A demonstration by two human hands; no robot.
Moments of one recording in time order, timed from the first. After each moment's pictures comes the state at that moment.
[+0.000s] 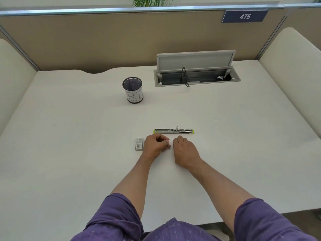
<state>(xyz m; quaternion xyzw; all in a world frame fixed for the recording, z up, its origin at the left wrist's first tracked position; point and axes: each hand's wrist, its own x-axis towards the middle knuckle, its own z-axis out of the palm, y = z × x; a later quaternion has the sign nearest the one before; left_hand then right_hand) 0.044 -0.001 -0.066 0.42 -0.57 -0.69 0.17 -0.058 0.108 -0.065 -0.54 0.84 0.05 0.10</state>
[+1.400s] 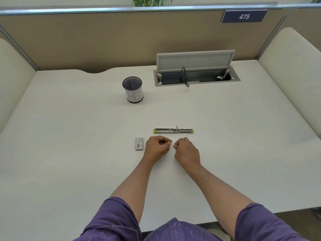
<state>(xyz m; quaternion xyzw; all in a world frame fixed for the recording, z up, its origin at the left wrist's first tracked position) 0.048 0.005 -0.073 0.41 -0.65 -0.63 0.13 -0.049 0.115 -0.065 -0.34 0.91 -0.18 0.17</state>
